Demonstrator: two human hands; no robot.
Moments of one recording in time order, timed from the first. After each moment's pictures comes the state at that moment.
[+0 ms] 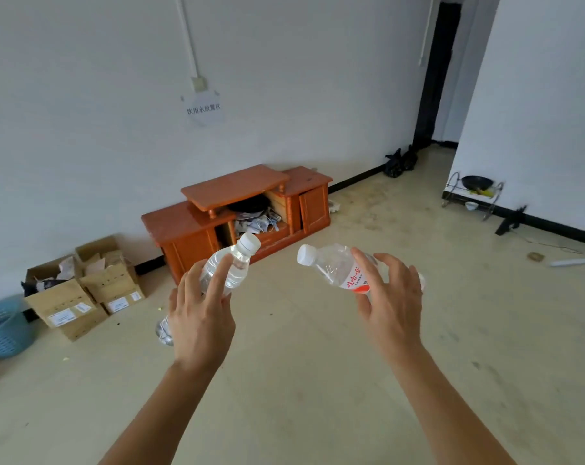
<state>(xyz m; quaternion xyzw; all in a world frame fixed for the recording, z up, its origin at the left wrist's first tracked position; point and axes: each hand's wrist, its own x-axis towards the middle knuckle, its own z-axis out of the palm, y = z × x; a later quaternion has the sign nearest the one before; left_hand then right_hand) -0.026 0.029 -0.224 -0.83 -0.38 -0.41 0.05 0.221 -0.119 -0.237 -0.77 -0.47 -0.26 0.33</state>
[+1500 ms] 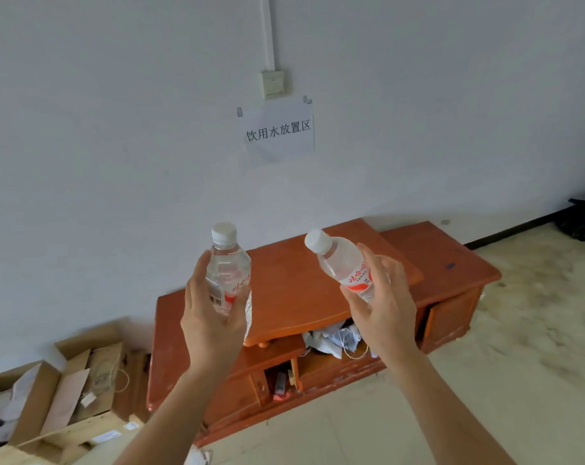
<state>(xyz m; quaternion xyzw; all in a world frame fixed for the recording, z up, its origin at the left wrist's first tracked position) 0.333 1.114 -0.210 -0.64 -0.53 -0.54 -0.16 0.586 1.068 -0.235 -0.65 -0.58 -0.08 0.50</state>
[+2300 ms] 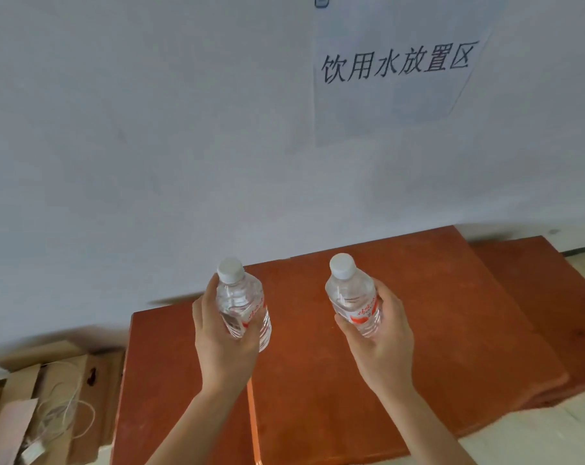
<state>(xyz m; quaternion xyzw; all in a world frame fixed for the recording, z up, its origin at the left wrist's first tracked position) 0.324 1.588 -0.378 -0.52 -0.65 -0.47 -0.30 0.548 1.552 -0.389 -0.69 -0.51 0.17 0.47</state>
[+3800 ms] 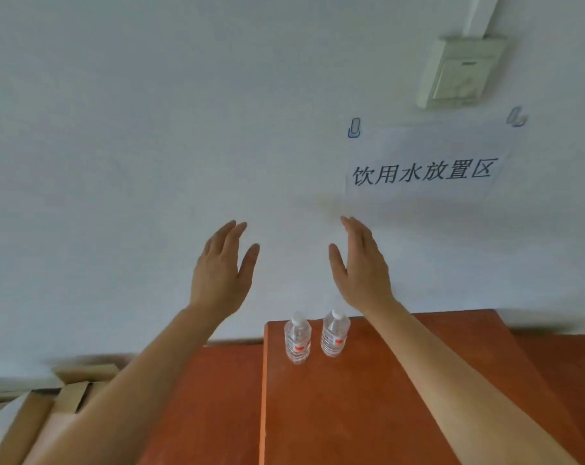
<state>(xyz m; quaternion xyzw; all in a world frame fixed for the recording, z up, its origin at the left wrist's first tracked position) 0.303 1.726 -0.226 -0.70 -0.63 -0.33 -0.06 0.545 1.755 -0.259 -0.58 -0.72 0.05 0.37</state>
